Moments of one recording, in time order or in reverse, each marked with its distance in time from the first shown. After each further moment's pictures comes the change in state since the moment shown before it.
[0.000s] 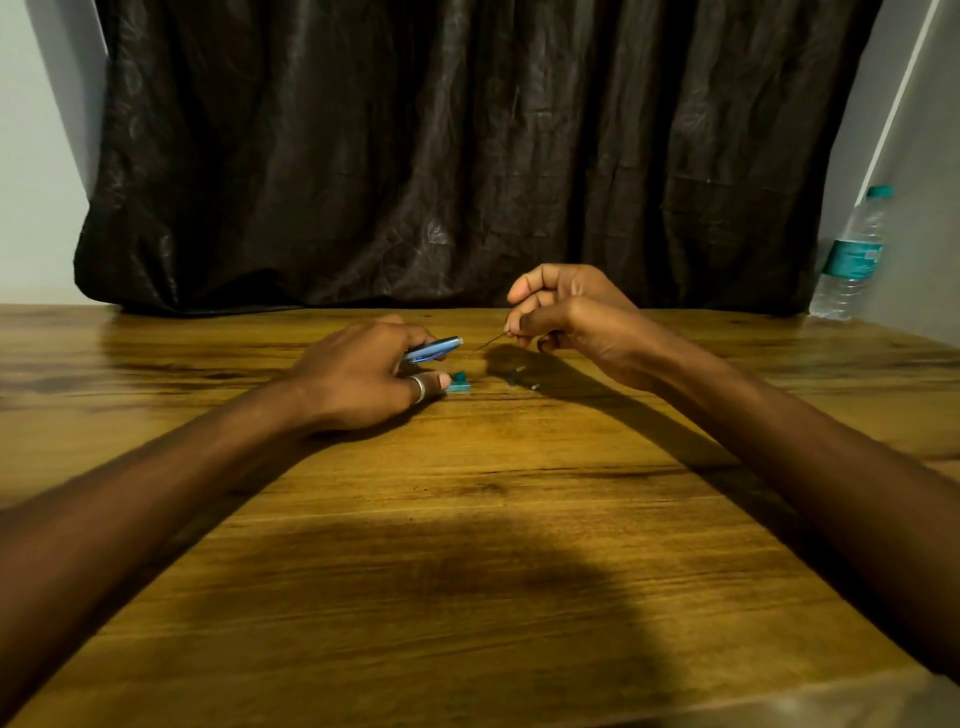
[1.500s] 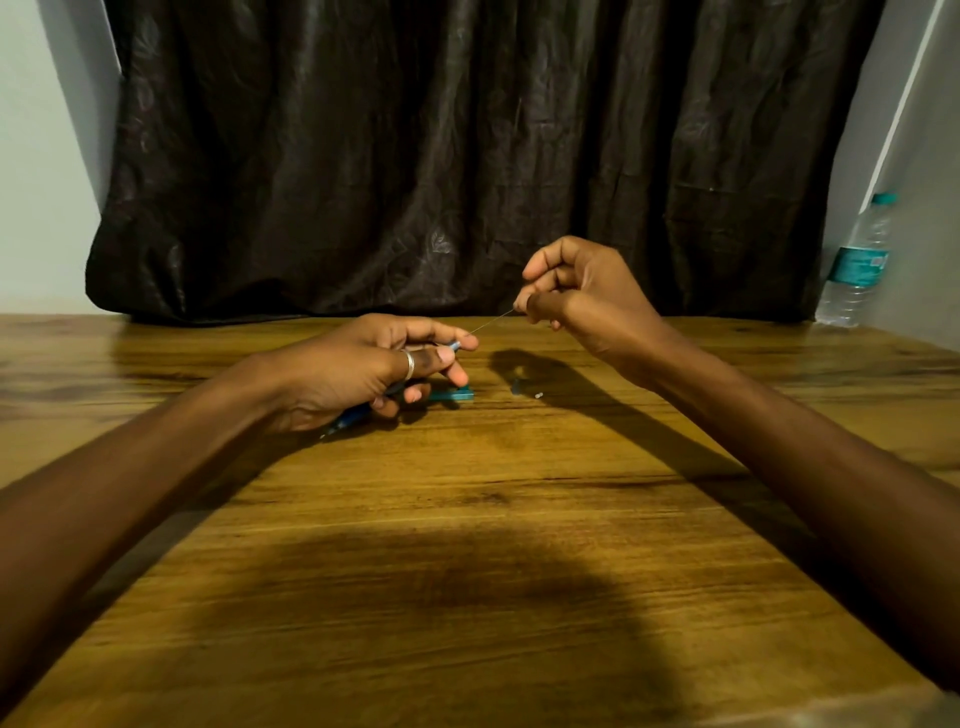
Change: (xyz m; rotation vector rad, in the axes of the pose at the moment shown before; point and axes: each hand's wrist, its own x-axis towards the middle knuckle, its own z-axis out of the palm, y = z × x) left_hand 0.002 0.000 -0.011 -1.050 -0.279 -0.161; right_hand 0.005 -0.005 -0.004 -0.155 0.205 -0.214
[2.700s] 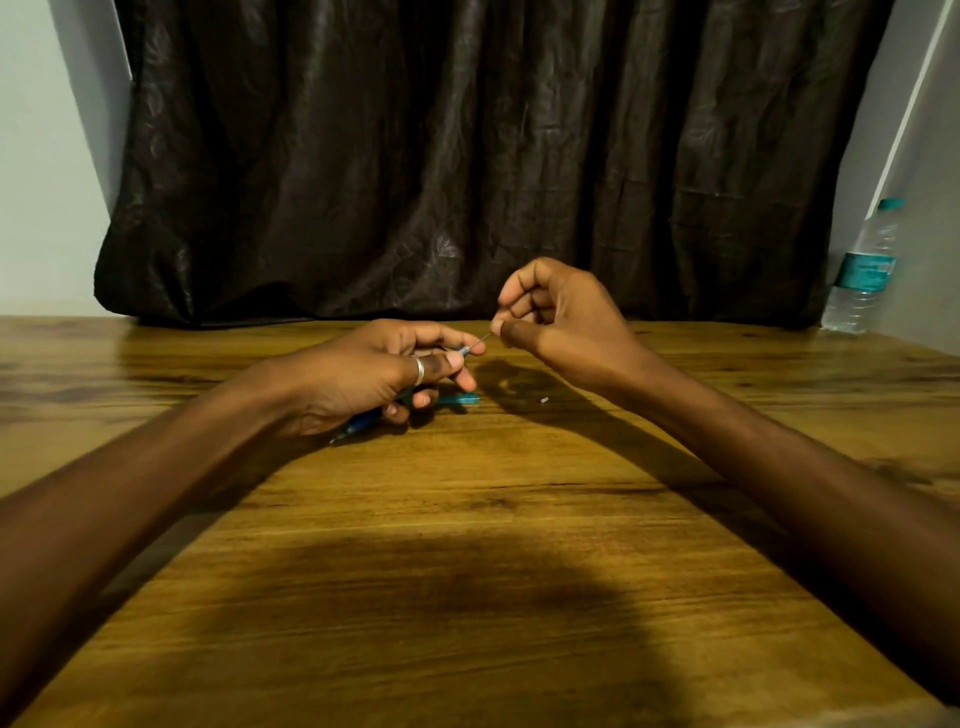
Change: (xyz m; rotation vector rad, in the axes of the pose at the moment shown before) left_hand -0.002 0.002 0.006 0.018 0.018 0.024; right_hand -0.006 0.004 0.025 -0.079 -0.034 -0.096
